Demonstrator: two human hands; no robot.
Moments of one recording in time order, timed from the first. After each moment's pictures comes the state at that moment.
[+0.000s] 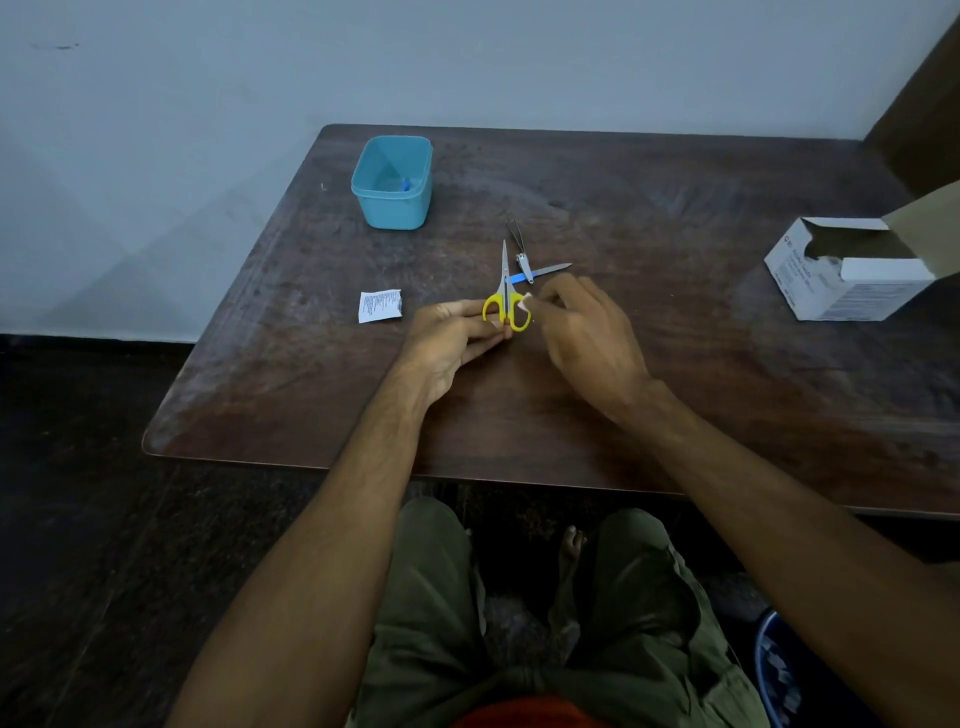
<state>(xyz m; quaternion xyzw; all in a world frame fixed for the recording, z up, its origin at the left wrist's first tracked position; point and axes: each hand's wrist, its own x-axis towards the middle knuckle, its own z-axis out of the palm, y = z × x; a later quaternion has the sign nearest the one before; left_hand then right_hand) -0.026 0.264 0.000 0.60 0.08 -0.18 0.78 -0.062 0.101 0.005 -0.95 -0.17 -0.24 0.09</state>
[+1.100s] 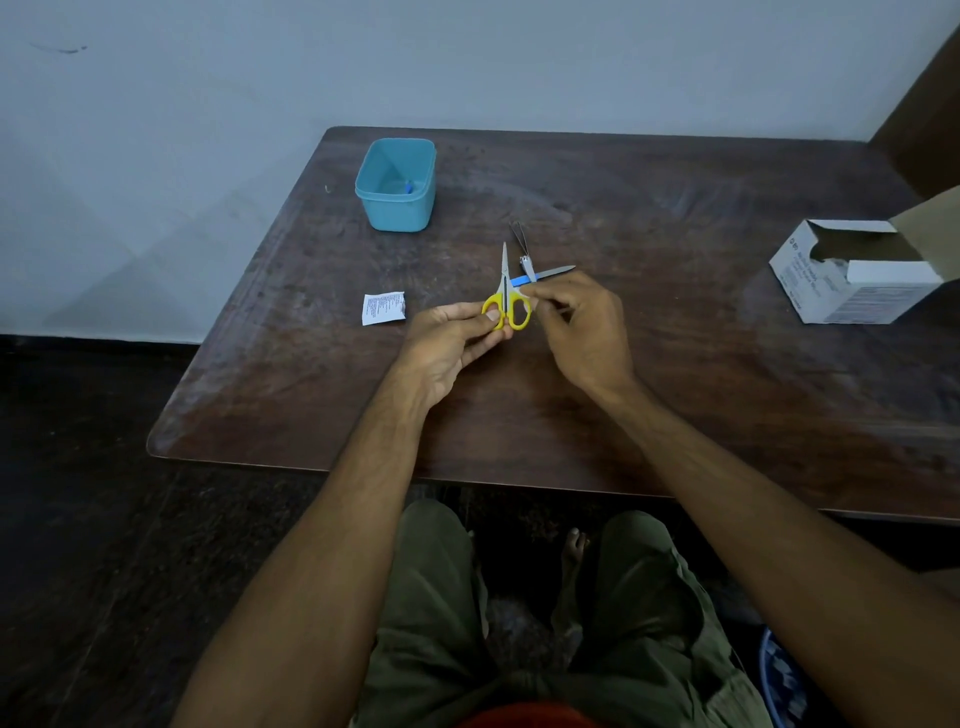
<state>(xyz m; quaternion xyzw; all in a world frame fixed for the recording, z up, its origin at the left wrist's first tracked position) -0.026 0.270 -0.003 0.57 0.07 -0.18 0.80 -0.049 0.112 0.002 -0.87 -0.06 -0.24 0.42</state>
